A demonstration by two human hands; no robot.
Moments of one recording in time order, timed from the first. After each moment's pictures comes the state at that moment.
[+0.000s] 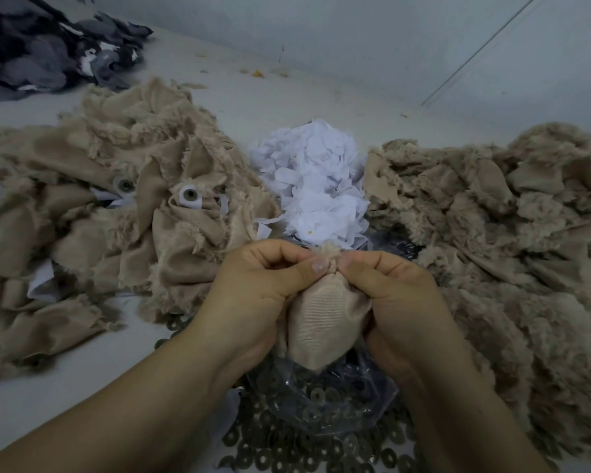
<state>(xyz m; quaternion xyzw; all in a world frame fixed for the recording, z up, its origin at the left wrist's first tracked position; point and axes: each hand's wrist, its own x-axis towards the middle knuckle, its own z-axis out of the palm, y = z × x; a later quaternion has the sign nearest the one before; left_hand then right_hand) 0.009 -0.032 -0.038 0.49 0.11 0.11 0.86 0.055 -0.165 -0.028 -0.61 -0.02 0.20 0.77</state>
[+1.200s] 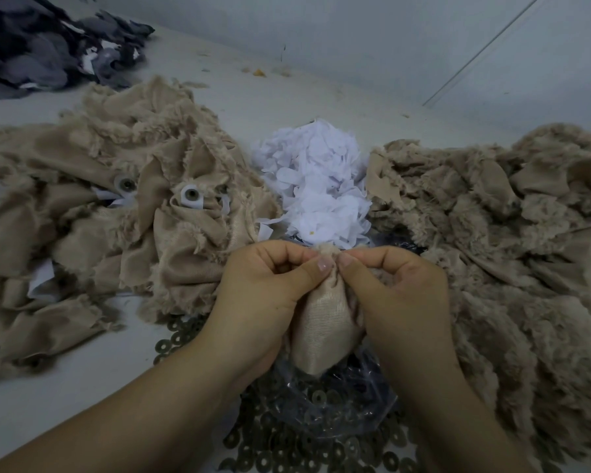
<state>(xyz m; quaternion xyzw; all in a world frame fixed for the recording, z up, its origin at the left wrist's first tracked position) 0.007 -0.037 -0.038 0.53 0.11 0.14 0.83 0.046 -0.161 -0.022 -0.75 -0.08 -0.01 0.65</state>
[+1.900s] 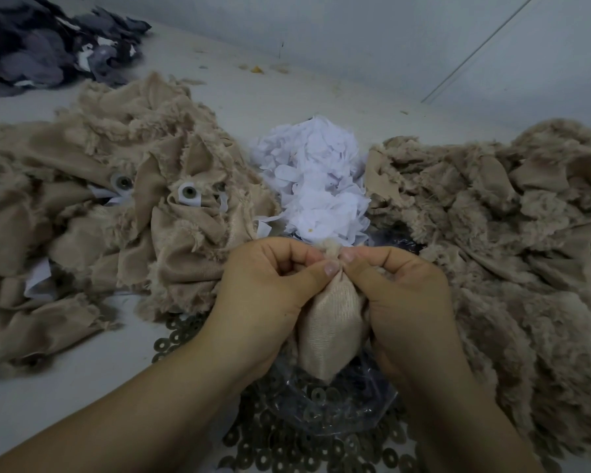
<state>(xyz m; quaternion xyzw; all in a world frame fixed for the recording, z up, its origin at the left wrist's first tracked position) 0.006 -0.039 -0.038 0.57 0.09 0.16 0.80 0.049 -0.161 -0.024 -0.66 -0.04 0.08 0.74</state>
